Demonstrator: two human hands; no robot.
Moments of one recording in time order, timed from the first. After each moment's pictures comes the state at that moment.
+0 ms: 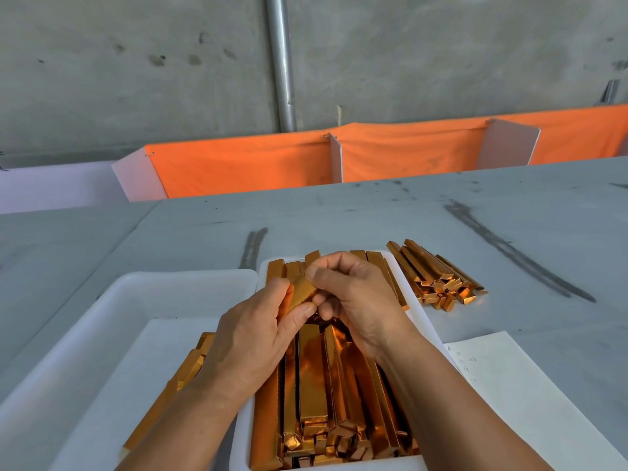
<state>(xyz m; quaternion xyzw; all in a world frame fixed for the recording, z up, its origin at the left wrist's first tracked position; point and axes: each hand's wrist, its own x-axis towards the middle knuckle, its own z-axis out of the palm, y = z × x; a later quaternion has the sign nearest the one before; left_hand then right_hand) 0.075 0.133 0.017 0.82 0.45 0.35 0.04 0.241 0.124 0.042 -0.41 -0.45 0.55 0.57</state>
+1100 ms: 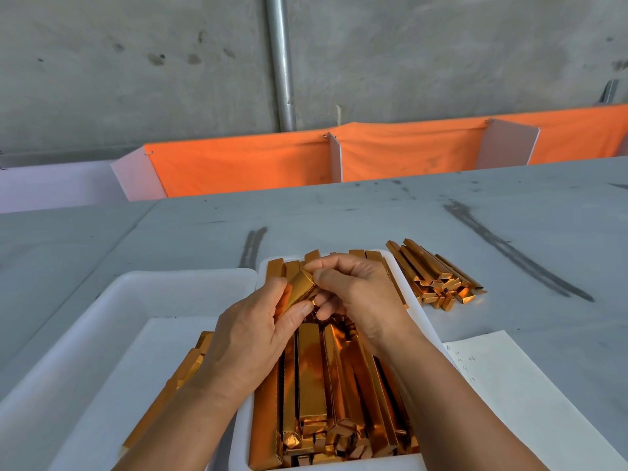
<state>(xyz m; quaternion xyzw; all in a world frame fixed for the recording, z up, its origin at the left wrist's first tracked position) 0.075 0.131 0.019 0.81 0.46 0.35 0.06 0.244 0.121 0.045 -0.45 -0.50 0.49 0.56</state>
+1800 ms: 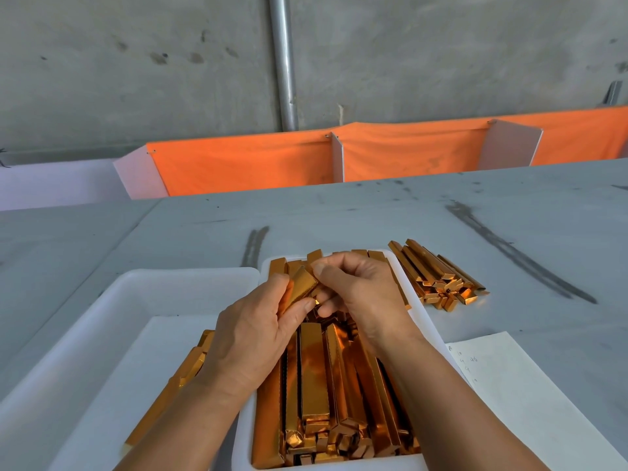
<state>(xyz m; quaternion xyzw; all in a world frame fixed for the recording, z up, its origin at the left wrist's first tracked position) 0.077 0.132 0.019 0.81 0.47 0.35 0.03 0.239 0.119 0.047 -0.45 -0.48 0.48 0.58</state>
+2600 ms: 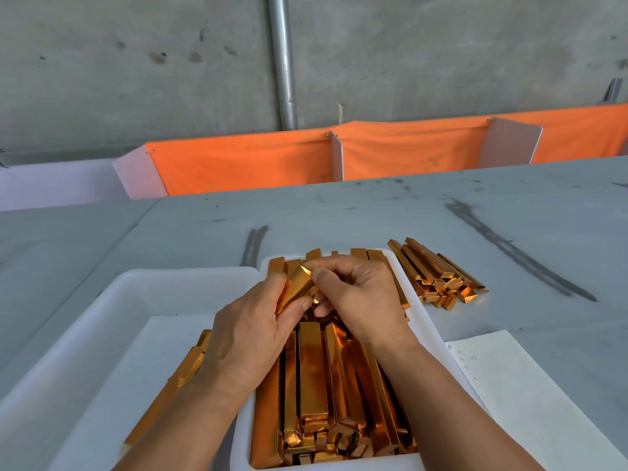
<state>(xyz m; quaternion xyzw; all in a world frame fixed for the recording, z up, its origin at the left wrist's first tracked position) 0.079 0.131 0.021 0.80 0.48 0.35 0.01 0.234 0.117 0.041 -0.48 -0.55 0.36 0.59</state>
